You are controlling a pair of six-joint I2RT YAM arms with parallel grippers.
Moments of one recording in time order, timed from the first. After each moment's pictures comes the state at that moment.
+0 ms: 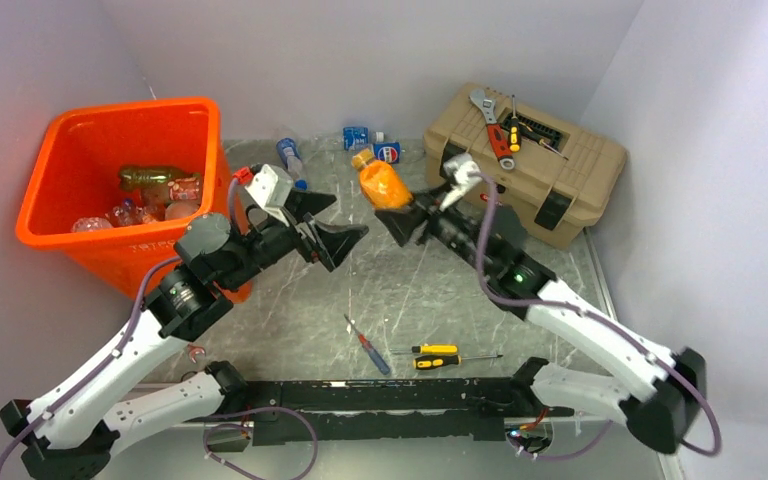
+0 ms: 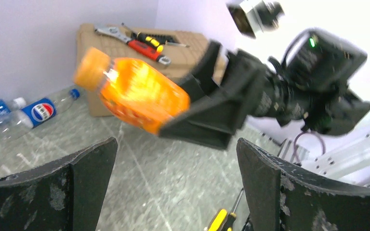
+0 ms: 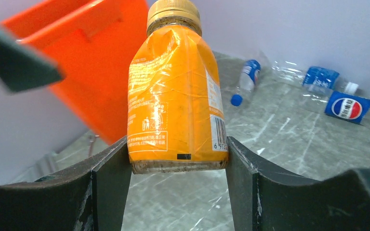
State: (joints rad) left arm -0.80 0.82 1.05 -0.12 0.10 -0.23; right arm 0.76 1.12 0.96 0.22 -0.04 0.27
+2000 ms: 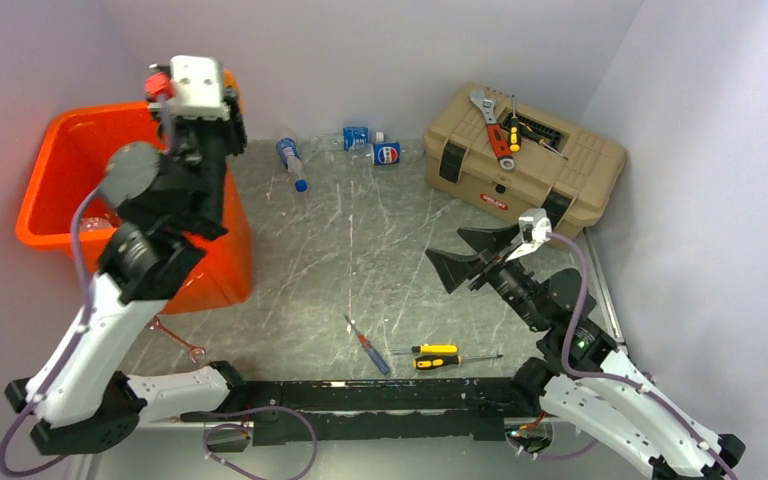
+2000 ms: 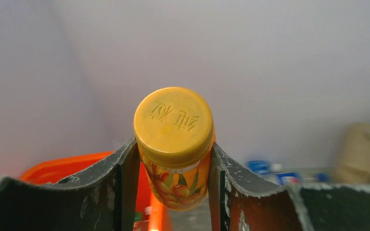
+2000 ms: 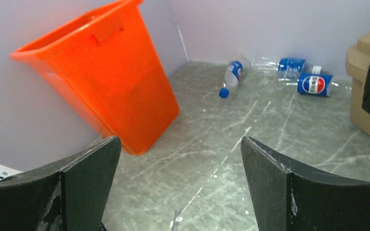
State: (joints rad) left arm -0.79 1.09 1.73 -0.25 -0.72 0.32; right arm 0.77 0.49 0.63 0.07 0.05 0.35
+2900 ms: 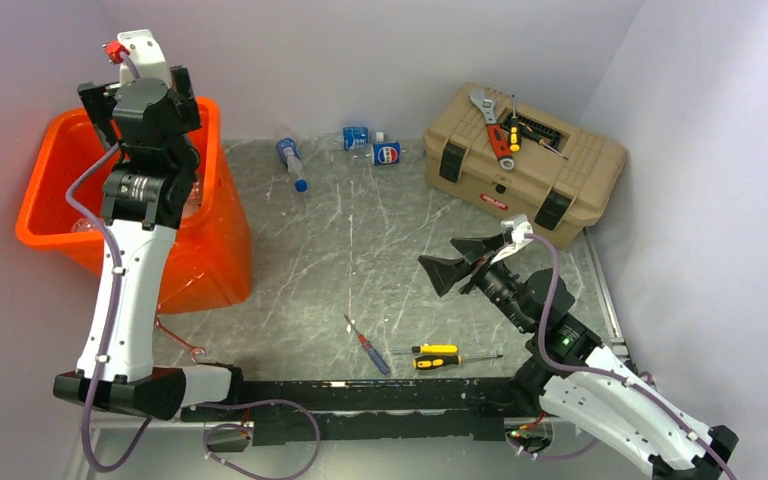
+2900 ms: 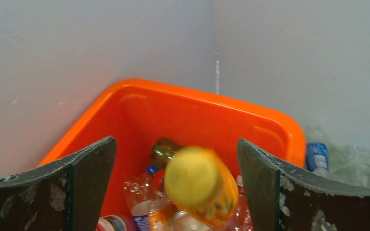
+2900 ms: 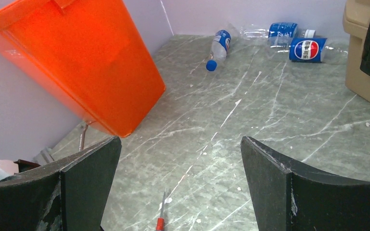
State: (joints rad) left arm -0.15 1.27 1.74 -0.46 -0.79 0.13; right arm 0.77 0.53 0.53 0.07 0.09 0.37
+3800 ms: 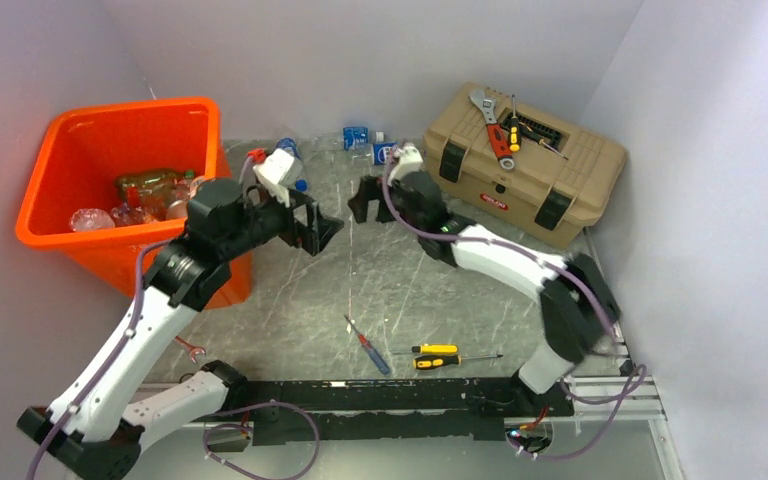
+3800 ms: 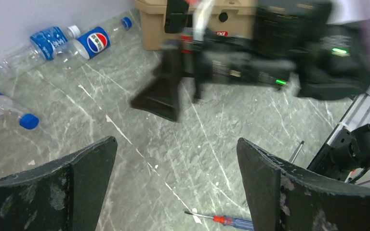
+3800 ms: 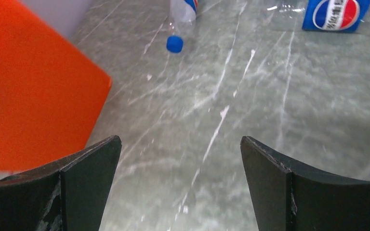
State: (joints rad) left arm -0.53 0.99 1.21 -0.44 0.27 -0.11; right arm 0.72 1.51 1.05 0.20 0.10 0.40
